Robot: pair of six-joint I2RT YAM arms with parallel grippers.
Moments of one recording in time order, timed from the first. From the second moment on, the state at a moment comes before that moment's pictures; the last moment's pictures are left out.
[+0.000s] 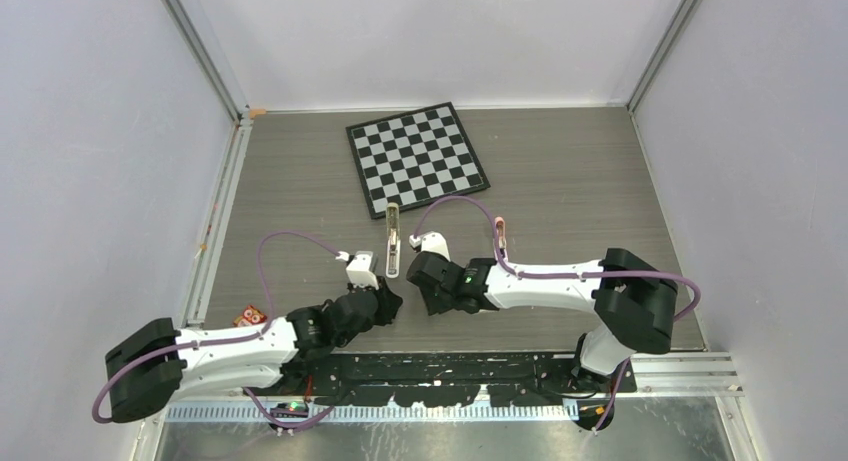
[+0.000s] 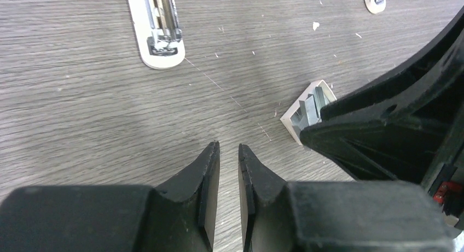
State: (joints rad) left arm -1.12 0.93 0.21 0.13 -0.46 -0.84; right arm 1.17 1.59 0.94 -0.41 0.30 0.67
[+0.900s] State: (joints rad) left arm -1.09 0.33 0.25 -0.45 -0.70 -0.86; right arm 1.31 1.80 1.10 -0.40 0.29 0.68
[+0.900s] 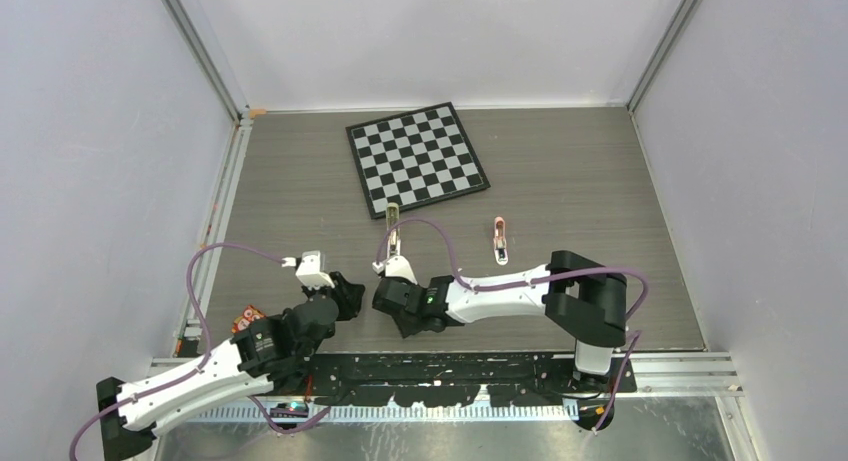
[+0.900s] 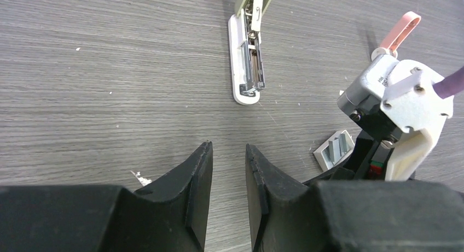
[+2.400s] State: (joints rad) left arm -1.09 0.51 0.25 -0.33 -0.61 -0.82; right arm 1.28 1.66 0.99 -0.36 0.34 0.72
